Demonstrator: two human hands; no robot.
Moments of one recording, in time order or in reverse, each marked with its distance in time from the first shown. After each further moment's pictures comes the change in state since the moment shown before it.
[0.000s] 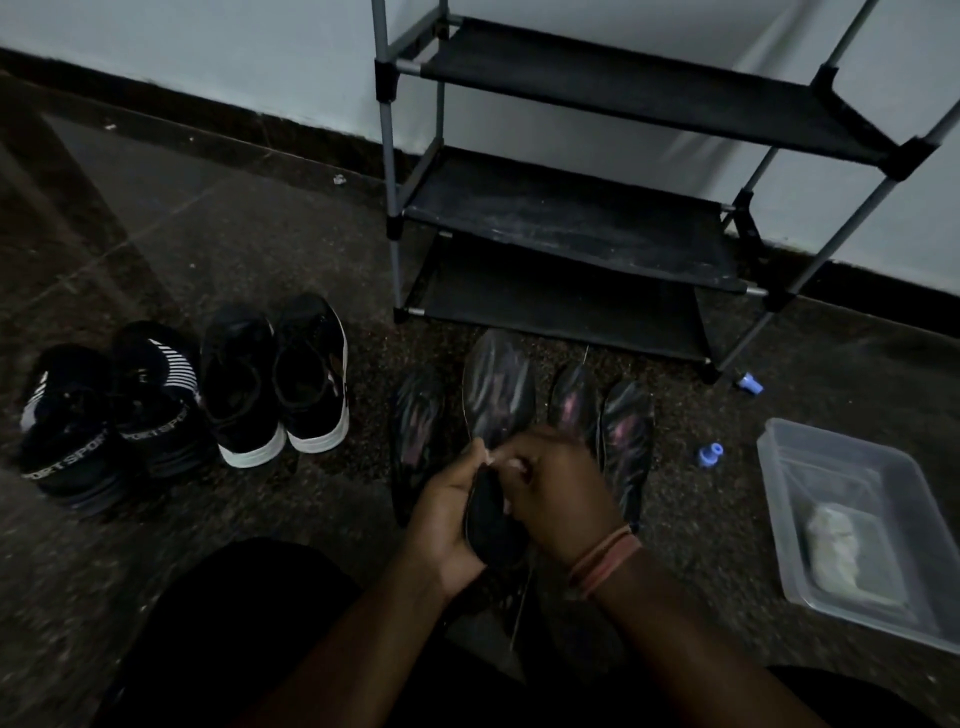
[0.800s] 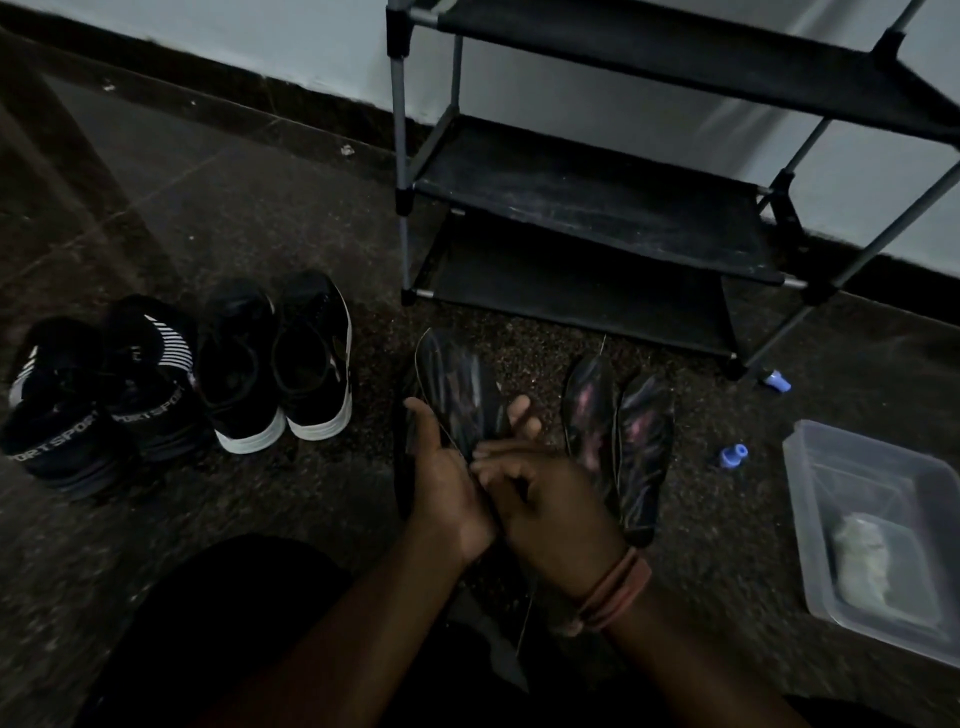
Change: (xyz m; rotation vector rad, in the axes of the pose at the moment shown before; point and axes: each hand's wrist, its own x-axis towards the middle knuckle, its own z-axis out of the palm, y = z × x) left_hand 0.028 0.019 0.000 -0.054 0.062 0.155; right_hand -0.005 -0.004 0.023 0.277 -0.117 0.033
